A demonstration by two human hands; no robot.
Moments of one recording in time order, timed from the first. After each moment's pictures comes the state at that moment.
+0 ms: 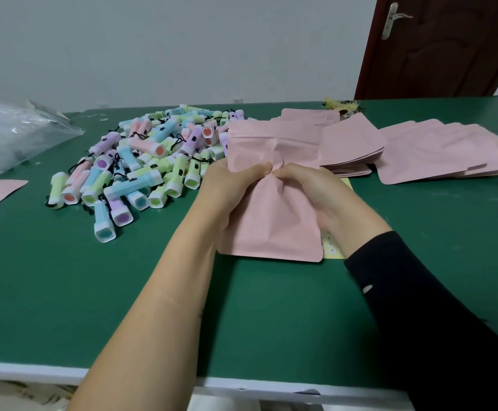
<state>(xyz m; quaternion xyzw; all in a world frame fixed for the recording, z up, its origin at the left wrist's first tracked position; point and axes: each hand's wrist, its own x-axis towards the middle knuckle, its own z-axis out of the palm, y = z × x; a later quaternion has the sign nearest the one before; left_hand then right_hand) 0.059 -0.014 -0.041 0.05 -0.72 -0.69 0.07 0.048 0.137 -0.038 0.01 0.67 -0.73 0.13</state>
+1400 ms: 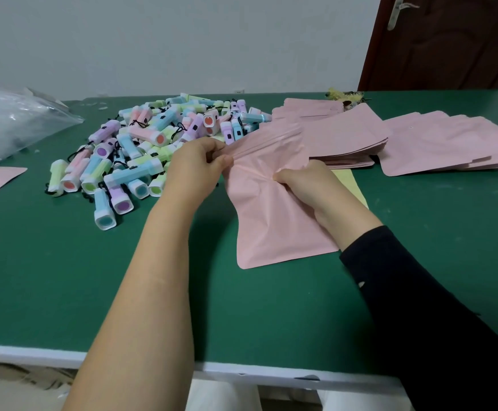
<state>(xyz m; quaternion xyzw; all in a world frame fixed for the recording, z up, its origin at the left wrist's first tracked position) 0.056 -0.057 -0.039 0.01 -0.90 -0.39 0.21 0.056 0.131 -0.037 0.04 0.80 -0.59 0.06</state>
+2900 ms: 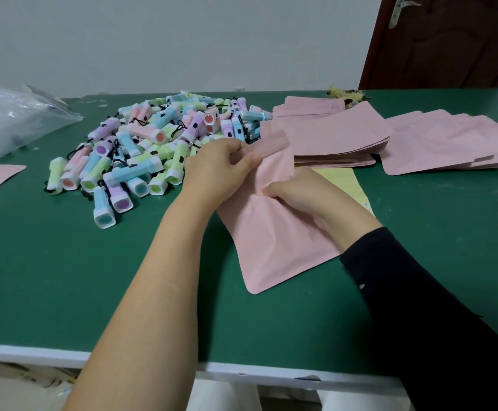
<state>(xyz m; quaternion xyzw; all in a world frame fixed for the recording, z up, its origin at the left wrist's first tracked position) 0.060 -0.031 -0.035 -0.02 -0.92 -0.35 0.18 0.059 0.125 -0.042 -0.04 0.86 -0.50 0.12</state>
